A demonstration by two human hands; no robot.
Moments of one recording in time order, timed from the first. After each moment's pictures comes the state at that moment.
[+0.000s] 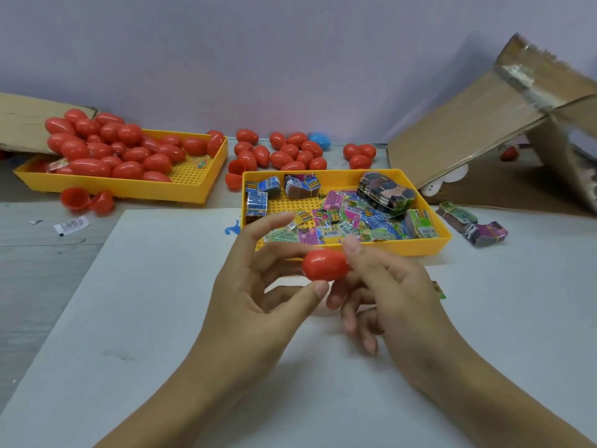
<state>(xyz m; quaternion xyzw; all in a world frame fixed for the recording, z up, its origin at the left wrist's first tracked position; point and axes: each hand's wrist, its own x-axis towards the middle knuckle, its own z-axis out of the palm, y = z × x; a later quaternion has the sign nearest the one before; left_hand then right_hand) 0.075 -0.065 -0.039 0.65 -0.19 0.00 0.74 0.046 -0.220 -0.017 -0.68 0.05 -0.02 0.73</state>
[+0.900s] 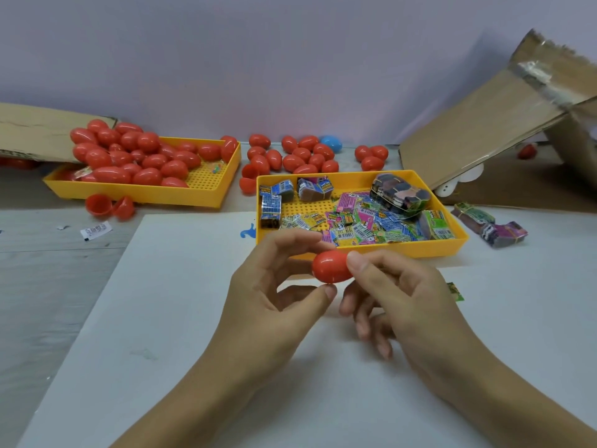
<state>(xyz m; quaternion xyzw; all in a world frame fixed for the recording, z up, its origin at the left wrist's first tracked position) 0.077 -0.059 -0.035 0.67 -0.20 0.00 0.72 0.044 -0.219 -0.018 -0.69 0.02 -0.03 0.73</state>
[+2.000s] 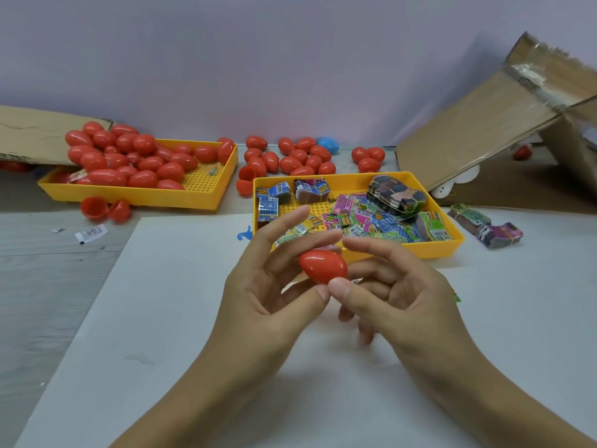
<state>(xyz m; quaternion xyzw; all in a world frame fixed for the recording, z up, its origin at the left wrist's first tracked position) 0.074 -0.060 -0.027 0.59 -0.23 -0.04 0.78 0.040 -0.216 -0.023 -0.69 -0.01 -0.09 0.72</state>
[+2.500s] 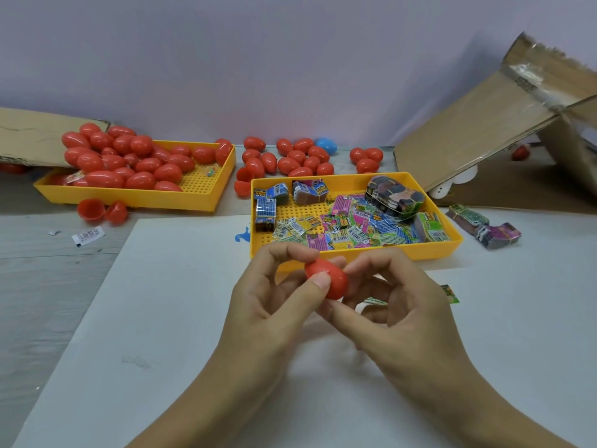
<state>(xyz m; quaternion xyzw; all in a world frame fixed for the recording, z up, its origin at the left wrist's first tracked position) 0.070 -0.064 -0.035 0.55 -0.16 -0.09 0.81 0.034 -0.209 -0.026 -0.73 -0.05 -0.16 0.66</state>
